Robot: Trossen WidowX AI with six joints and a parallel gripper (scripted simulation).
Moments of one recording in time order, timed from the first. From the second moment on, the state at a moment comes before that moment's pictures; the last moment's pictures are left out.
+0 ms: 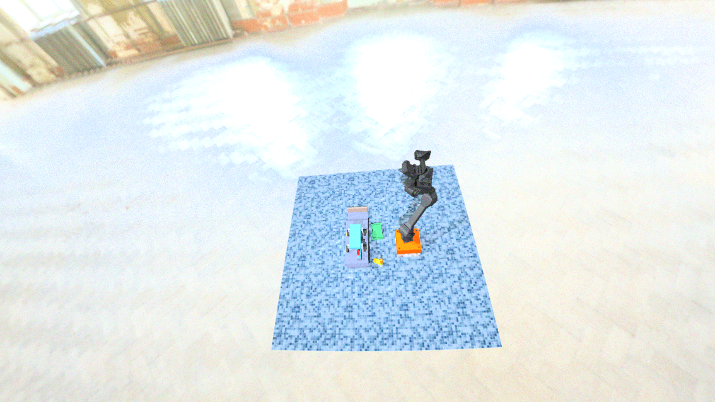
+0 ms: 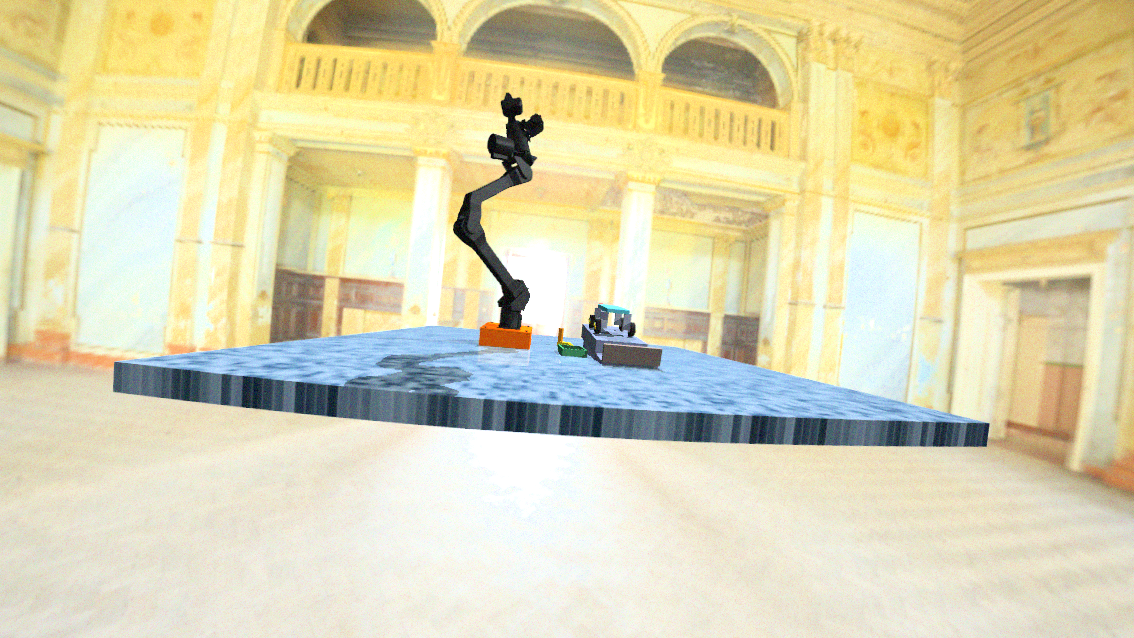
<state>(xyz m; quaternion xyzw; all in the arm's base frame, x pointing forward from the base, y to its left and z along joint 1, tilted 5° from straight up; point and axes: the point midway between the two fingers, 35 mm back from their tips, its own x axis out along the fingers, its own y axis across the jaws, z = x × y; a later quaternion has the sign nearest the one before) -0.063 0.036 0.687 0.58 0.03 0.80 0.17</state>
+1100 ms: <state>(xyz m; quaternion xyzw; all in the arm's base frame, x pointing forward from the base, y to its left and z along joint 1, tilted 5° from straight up) 0.285 0.195 0.456 0.90 0.32 0.16 0.26</state>
